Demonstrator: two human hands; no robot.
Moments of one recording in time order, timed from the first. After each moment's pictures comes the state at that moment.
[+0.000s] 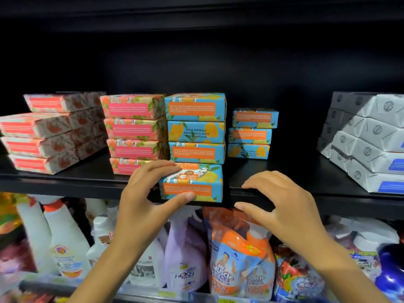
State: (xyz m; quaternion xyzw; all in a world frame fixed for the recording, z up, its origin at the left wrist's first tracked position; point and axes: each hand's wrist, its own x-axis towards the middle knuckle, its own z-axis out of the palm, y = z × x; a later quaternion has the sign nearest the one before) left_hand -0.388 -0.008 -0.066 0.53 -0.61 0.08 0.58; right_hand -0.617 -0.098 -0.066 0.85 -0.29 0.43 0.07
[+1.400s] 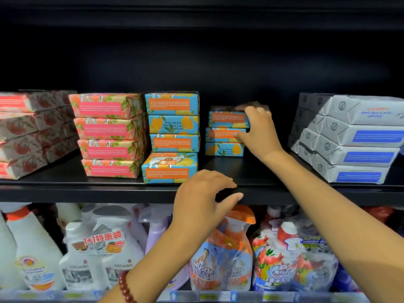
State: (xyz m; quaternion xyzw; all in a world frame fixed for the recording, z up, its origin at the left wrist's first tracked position) left_hand -0.482 -0.058 -0.068 0.52 -0.71 0.14 0.46; right_hand -0.601 -0.202 0.012 0.79 -0.43 0.44 0.03
